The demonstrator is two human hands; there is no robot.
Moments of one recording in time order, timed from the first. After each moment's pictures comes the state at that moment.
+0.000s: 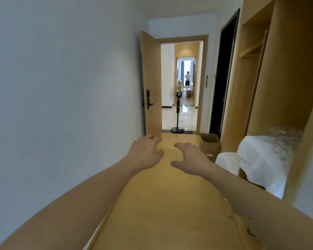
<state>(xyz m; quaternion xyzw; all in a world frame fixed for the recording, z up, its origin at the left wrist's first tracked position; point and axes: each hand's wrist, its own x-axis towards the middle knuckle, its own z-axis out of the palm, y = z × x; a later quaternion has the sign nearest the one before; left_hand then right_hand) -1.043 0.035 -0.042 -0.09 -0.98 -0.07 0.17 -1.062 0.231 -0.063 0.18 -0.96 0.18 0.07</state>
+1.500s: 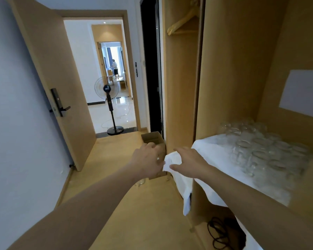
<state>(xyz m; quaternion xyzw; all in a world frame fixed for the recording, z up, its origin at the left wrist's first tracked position) -1.546 0.305 -0.108 -0.30 -0.95 -0.05 0.06 -1.489 0.480 -0.129 -0.05 -0.97 0.21 0.05</state>
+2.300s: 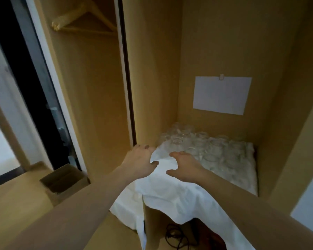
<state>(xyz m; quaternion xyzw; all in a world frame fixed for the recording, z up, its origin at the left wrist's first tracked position) -1.757 0.496 -0.108 -0.62 -0.78 -0.08 0.04 -1.585 0.596 -0.129 -0.39 -0.90 0.15 0.07</state>
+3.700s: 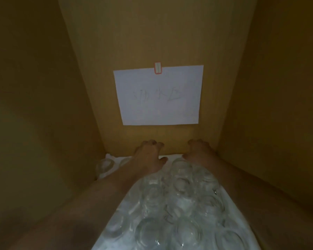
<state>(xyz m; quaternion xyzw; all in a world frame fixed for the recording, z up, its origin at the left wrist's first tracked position) -1.707 0.969 -0.144 -0.80 -0.60 -0.08 -0.07 -1.499 0.999 -0.159 -0.71 -0.69 0.15 0.06</state>
